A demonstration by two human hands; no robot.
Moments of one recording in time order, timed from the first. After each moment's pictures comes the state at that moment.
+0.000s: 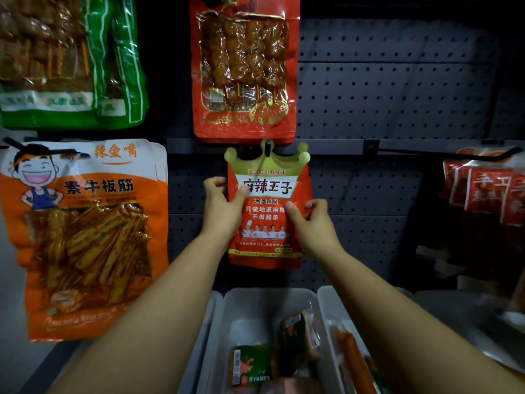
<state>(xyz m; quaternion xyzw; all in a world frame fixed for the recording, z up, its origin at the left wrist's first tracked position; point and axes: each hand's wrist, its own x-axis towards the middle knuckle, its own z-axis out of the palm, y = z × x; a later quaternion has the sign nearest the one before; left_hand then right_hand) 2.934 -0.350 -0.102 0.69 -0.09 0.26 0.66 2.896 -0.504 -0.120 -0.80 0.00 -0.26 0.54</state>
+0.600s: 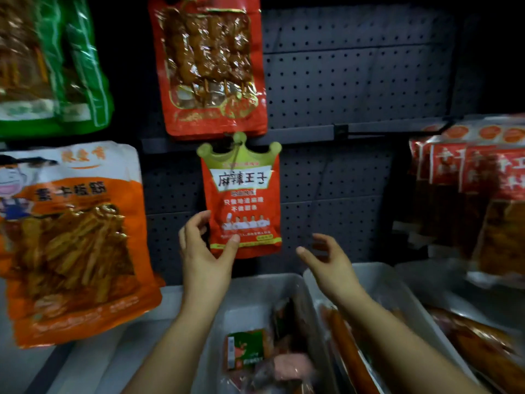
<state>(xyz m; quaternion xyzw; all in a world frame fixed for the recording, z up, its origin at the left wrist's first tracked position) 2.856 -0.351 -0.170 0.73 -0.13 0.36 0.57 2.836 -0.539 -0.193 -0.77 0.05 -0.24 0.59</state>
